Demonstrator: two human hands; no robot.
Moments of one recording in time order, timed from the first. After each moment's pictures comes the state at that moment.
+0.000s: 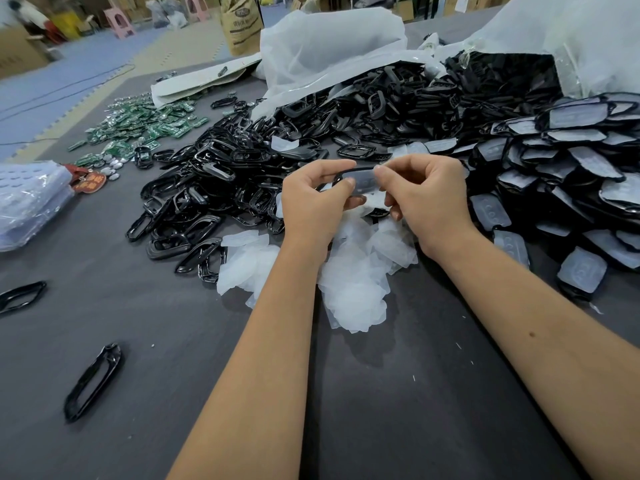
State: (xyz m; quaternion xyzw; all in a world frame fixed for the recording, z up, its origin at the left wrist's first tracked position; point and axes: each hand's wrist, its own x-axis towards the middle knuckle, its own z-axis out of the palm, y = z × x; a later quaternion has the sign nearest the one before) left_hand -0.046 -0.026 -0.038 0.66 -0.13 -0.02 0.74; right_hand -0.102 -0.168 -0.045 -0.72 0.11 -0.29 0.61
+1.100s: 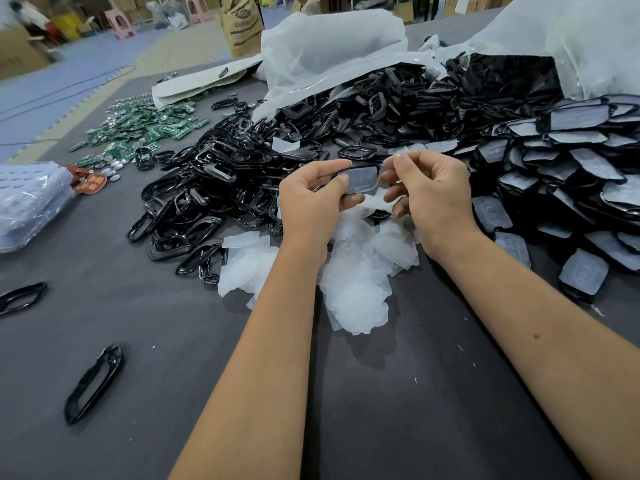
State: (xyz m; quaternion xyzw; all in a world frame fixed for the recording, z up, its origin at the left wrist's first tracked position) left_hand -0.047 -0.024 -0.034 0.64 -0.10 -0.03 0.76; right_hand -0.100 -0.169 -0.043 -0.67 0.14 -0.28 0.67
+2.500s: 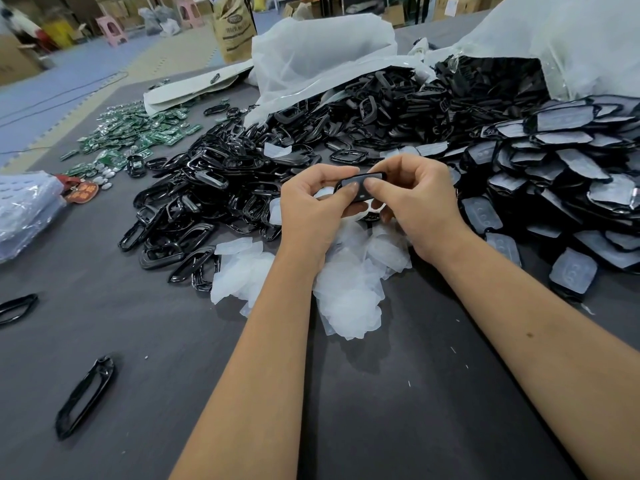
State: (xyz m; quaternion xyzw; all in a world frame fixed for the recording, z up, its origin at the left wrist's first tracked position) left_hand -0.053 -0.027 -0.036 0.62 -0.18 -0.06 0.76; right_hand -0.108 -0.165 -0.035 -0.71 0.10 -0.26 0.65
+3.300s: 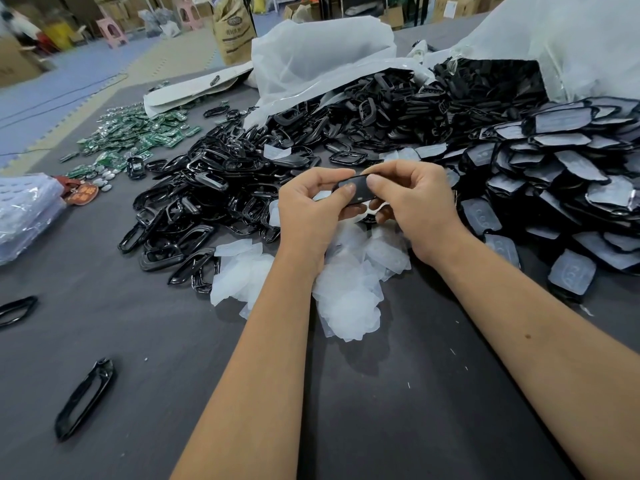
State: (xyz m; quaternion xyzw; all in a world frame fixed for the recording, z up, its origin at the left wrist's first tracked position) left_hand -0.052 -0.027 -0.037 0.62 -0.17 -0.05 0.76; right_hand -0.105 -0.166 -0.036 -0.70 0.10 -0.24 0.67
